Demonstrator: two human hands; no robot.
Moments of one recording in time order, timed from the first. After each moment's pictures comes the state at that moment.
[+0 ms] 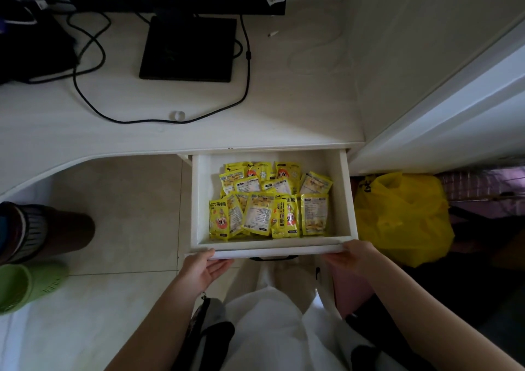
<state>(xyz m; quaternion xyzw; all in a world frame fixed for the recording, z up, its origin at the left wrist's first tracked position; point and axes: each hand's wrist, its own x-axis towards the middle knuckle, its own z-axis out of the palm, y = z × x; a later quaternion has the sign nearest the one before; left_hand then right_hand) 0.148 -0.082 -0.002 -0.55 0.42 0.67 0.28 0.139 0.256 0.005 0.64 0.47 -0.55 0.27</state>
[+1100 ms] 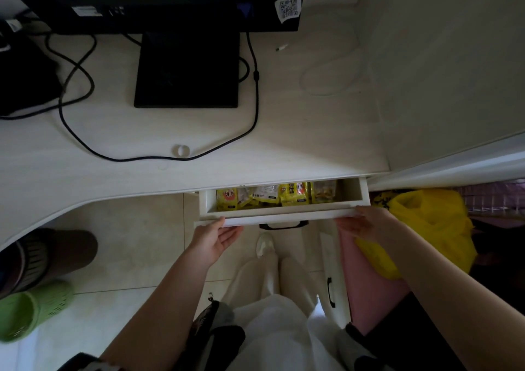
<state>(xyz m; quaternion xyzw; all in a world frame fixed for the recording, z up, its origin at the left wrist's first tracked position) -0.013 -0.083 -0.004 -0.51 0.41 0.70 0.28 -0.013 0.254 0.019 0.60 0.48 -0.60 0.24</state>
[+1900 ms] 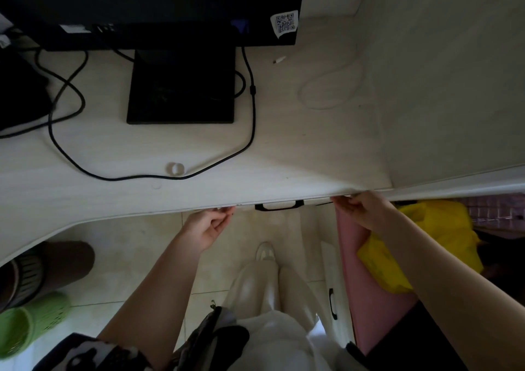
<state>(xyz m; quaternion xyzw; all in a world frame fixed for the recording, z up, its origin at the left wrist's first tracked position) -0.086 -0.086 -0.013 -0.47 0.41 0.72 0.29 -0.081 0.258 -0.002 0.57 0.40 -0.70 0.15</state>
